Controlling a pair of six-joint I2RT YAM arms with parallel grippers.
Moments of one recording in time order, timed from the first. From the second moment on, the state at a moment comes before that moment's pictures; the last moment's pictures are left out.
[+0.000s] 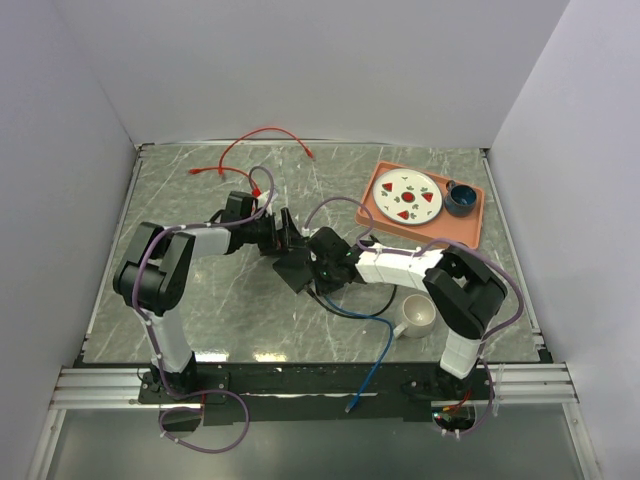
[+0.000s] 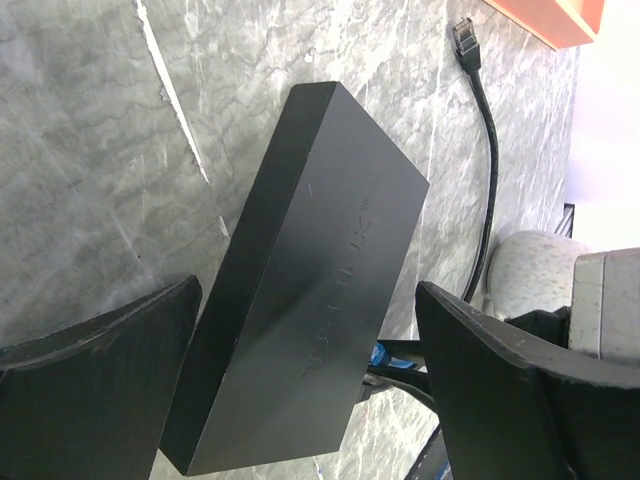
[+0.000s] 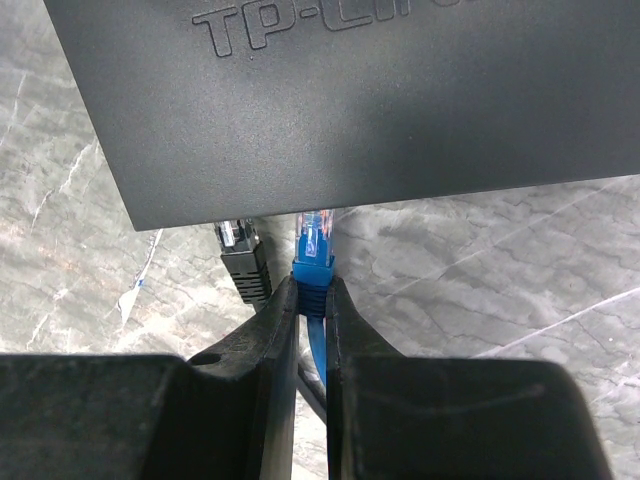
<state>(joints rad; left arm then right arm) -0.33 1.86 0.96 0.13 0.67 -0.54 0.85 1.77 1.05 -0.34 -0.01 0.37</state>
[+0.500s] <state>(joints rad) -0.35 1.83 0.92 0.18 0.66 -0.55 0.85 1.77 1.05 -0.34 0.00 0.39</state>
